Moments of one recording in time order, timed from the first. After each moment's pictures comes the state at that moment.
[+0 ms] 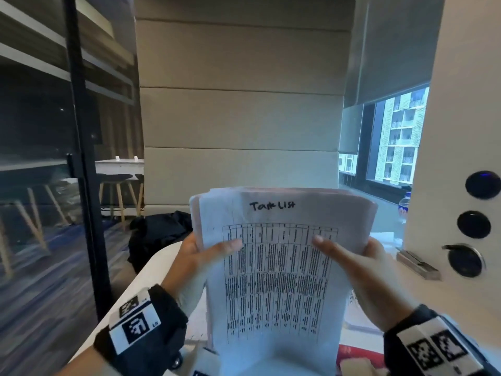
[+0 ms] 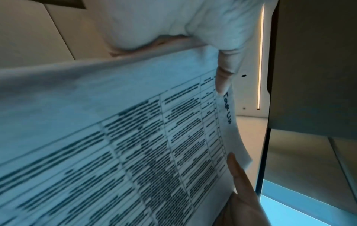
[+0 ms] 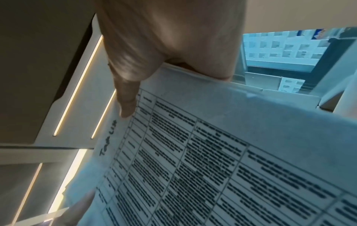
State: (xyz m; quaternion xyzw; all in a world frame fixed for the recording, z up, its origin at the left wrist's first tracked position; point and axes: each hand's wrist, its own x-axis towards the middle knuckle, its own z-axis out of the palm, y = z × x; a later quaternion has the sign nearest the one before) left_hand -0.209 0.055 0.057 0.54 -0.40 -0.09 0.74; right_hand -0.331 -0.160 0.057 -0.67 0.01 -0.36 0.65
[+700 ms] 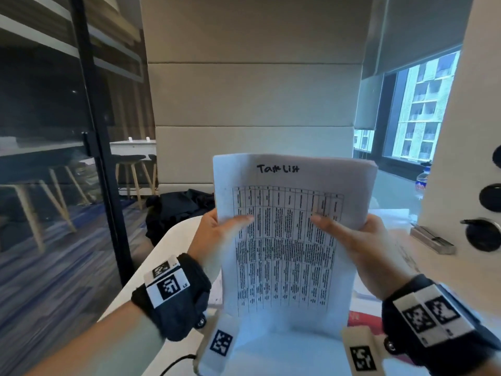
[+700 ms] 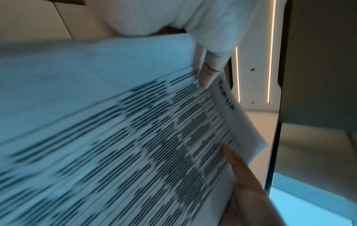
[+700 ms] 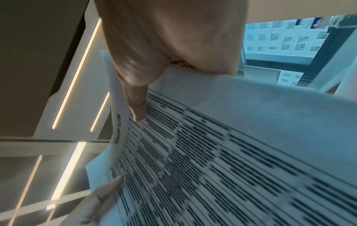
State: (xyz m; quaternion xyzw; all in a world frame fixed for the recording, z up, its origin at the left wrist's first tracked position) left_hand -0.215 0.041 0.051 0.59 -0.31 -0.04 0.74; right_hand -0.322 -0.152 0.048 -0.67 0.01 -0.36 0.65
